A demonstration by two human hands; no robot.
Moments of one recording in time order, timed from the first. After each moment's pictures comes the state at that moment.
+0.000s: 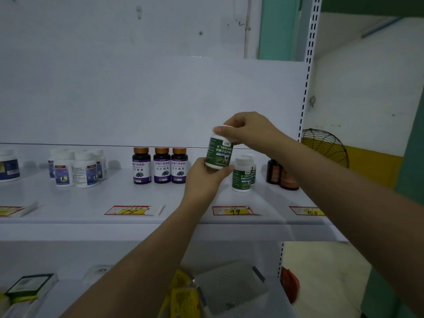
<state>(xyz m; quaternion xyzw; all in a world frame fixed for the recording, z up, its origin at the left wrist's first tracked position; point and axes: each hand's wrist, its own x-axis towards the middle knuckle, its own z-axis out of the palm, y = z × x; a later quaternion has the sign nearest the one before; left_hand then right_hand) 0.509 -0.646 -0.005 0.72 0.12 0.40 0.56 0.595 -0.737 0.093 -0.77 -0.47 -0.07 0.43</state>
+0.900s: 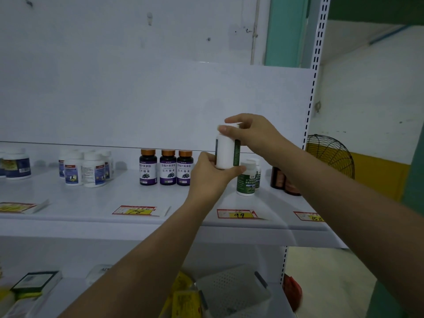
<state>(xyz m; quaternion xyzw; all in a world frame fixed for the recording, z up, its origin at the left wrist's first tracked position) 0.496 -0.655 0.014 0.73 0.14 0.40 0.53 0.588 -0.732 0.089 -0.72 -0.47 -0.04 0.51</state>
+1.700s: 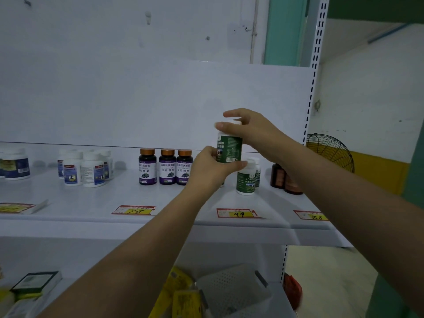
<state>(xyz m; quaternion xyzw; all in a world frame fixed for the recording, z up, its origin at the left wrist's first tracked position) 0.495 -0.653 0.029 0.76 0.13 0.36 0.53 0.592 -0.729 0.094 -0.69 -0.49 0.01 0.53</state>
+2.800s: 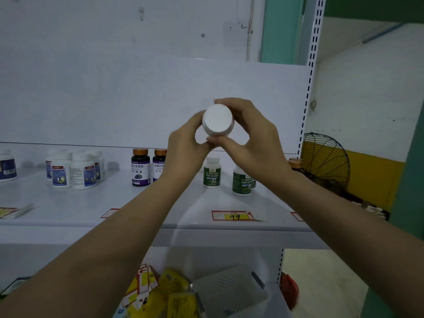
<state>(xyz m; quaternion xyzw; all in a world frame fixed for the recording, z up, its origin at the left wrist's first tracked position) 0.490 -0.626 0.049 0.77 0.05 0.56 0.30 0.562 -0.745 0.061 -0.54 -0.60 -0.35 0.47</state>
